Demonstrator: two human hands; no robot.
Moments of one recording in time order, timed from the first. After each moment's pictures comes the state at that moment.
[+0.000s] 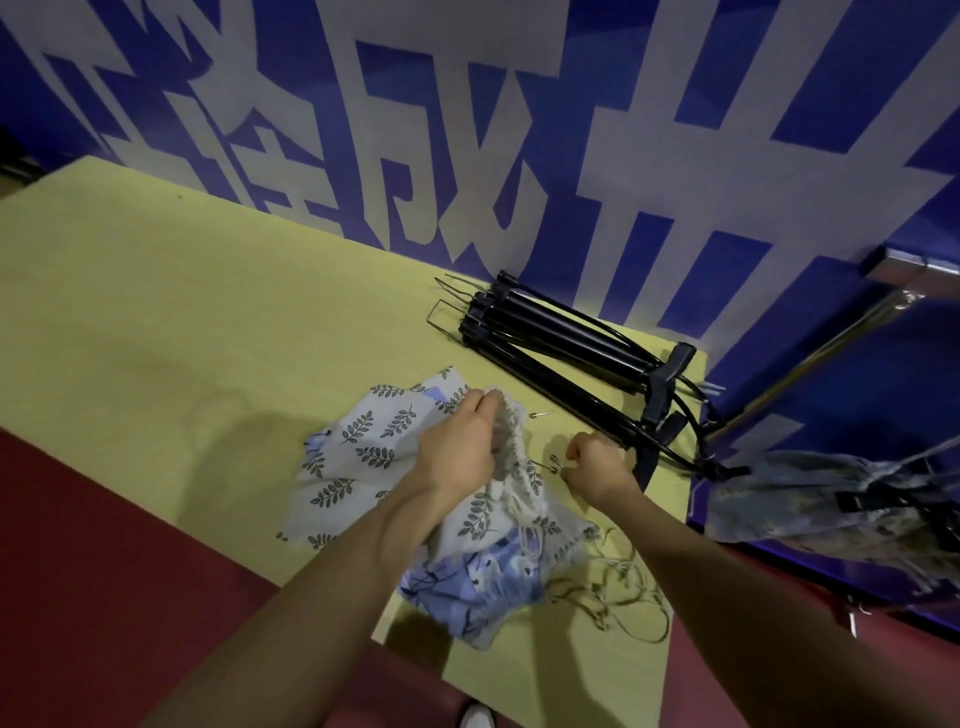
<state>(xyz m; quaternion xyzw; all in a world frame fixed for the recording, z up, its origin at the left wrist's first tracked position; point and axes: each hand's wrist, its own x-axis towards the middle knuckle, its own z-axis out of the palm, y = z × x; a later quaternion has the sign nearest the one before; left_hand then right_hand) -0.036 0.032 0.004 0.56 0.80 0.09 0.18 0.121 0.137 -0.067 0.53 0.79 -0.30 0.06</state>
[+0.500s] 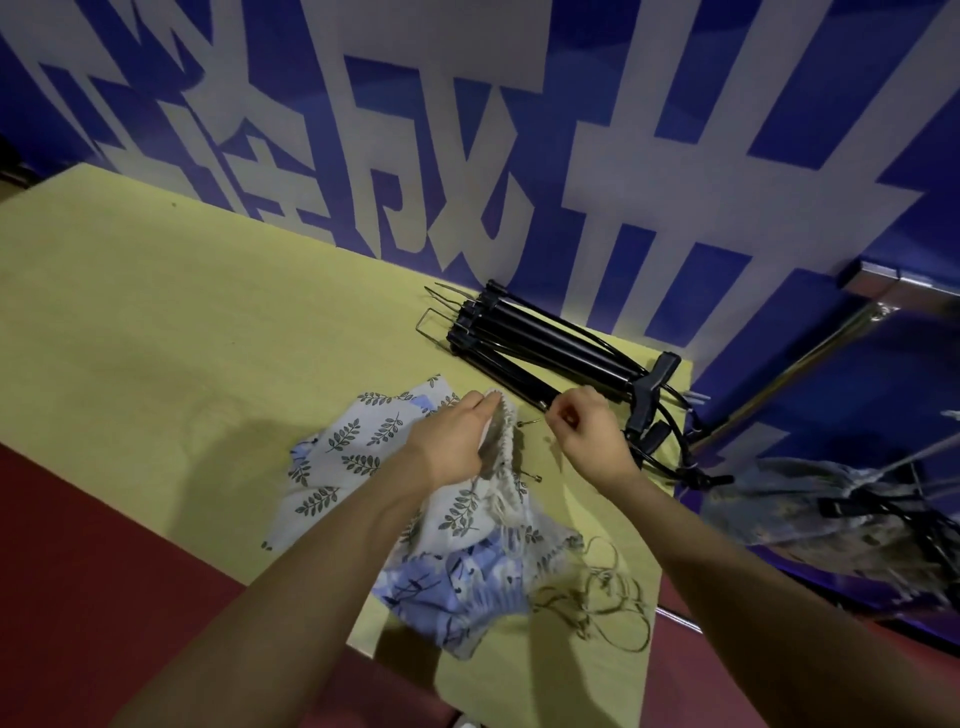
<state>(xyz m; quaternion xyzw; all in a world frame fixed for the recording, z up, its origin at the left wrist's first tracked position) -0.046 0.053 0.011 0.61 0.76 0.02 0.22 0.118 0.148 -0.014 0.43 0.82 -0.34 -0.18</state>
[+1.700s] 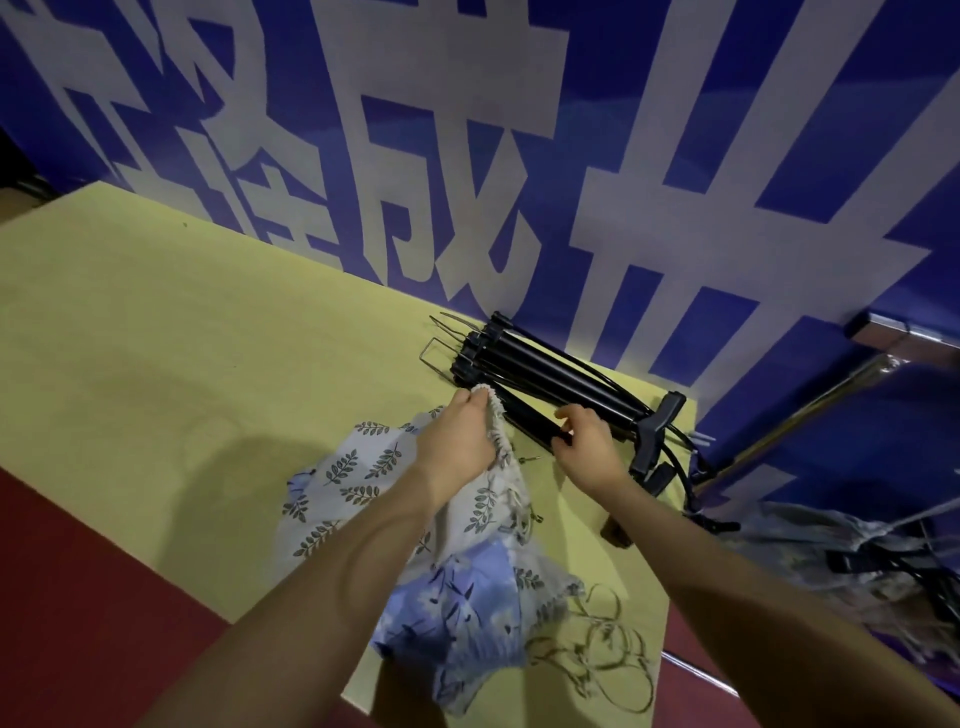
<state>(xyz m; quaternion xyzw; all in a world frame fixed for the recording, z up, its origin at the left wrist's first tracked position) -0.049 0.084 0.027 0.49 0.83 0.15 0.22 0.096 0.184 -0.024 0.49 0.81 -0.31 -0.08</state>
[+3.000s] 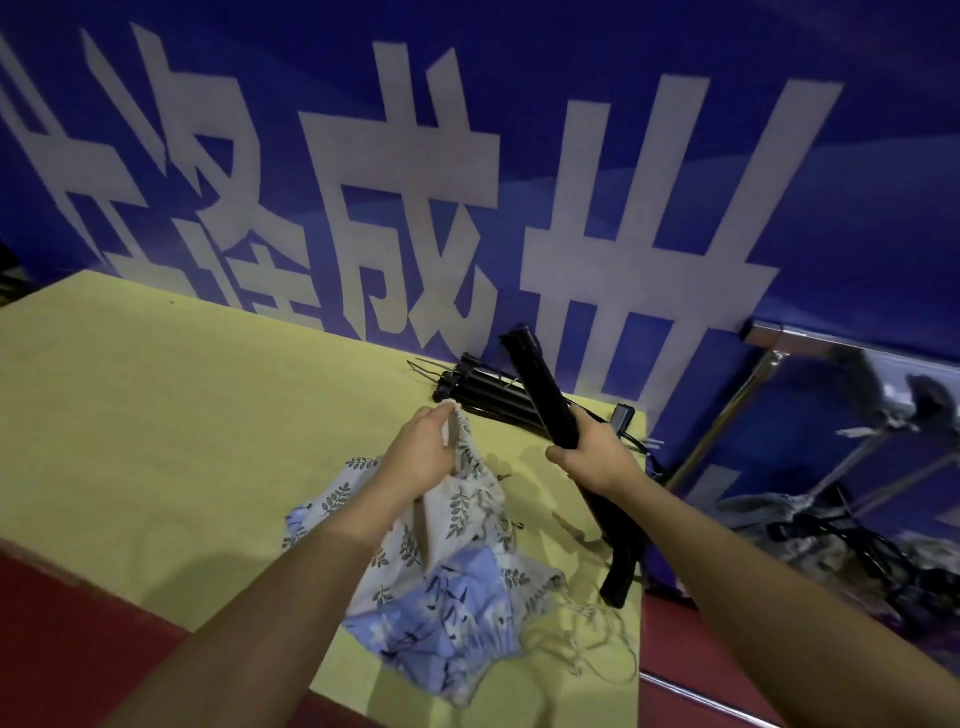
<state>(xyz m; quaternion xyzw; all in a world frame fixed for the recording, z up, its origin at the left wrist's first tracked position) -0.056 0.046 0.064 0.52 0.79 0.23 0.24 0.142 0.144 0.059 0.50 0.80 -0.31 -0.11</state>
